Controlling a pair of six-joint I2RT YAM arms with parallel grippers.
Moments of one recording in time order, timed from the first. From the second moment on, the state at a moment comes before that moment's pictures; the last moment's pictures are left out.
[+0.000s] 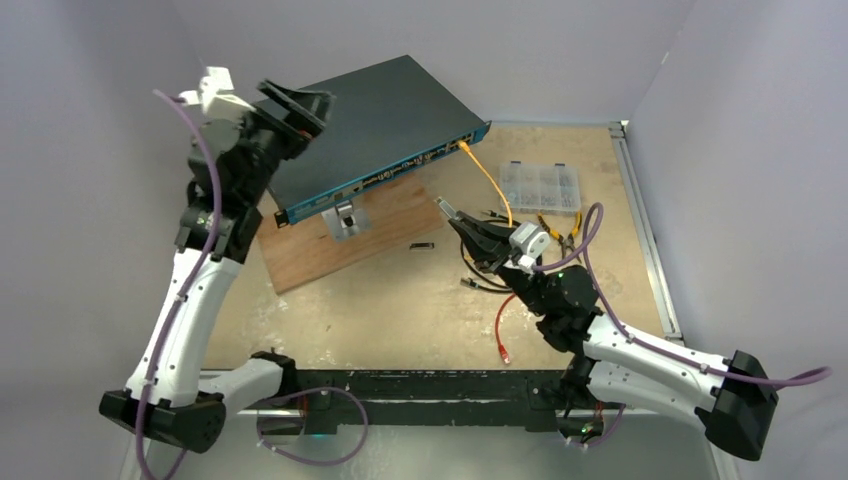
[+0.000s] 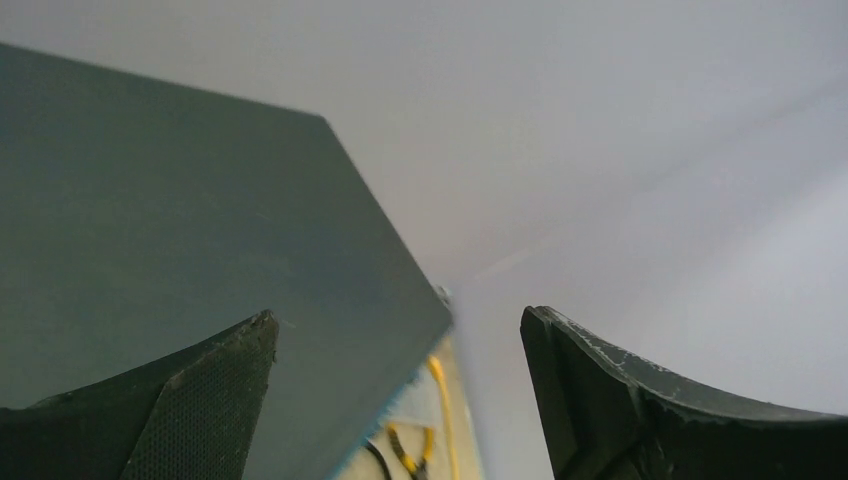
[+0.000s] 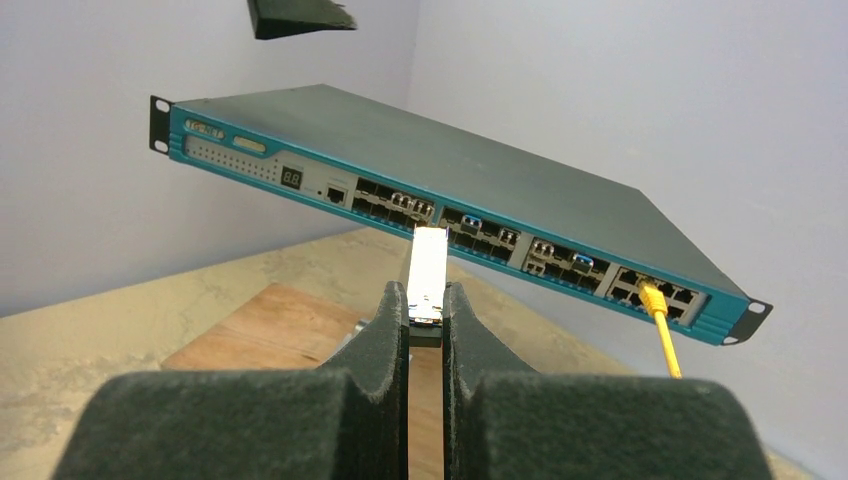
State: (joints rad) left arm -0.32 1.10 1.38 -0.22 -0.06 -0.87; right arm 0.93 0.86 0.48 0.85 0.09 -0.18
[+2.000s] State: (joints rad) left arm 0.25 1.02 1.02 -0.29 0.38 -1.25; right arm 0.93 1.10 0.67 0.75 0.06 -0.13
